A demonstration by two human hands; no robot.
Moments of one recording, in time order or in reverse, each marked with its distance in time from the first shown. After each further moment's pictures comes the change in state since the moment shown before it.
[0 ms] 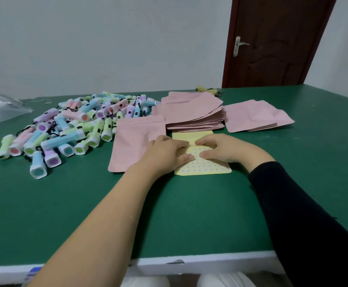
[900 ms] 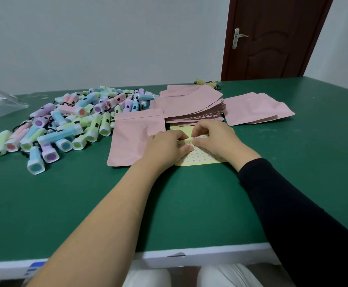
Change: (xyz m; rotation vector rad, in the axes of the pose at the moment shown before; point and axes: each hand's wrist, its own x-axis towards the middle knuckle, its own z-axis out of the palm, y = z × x) left_hand 0.001 0.011 0.003 -0.096 0.137 -0.089; right_hand 0.002 -0.019 0.018 -0.026 0.383 -0.063
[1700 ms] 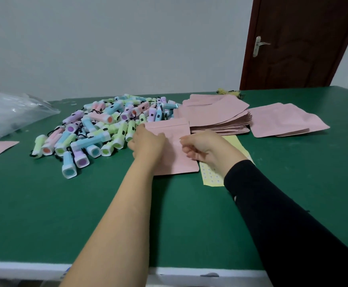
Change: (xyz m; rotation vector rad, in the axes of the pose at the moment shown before) left_hand 0.007 -0.052 -0.051 -0.530 0.301 -0.695; right_hand 0.032 -0.077 0.043 0.916 -0.227 0.514
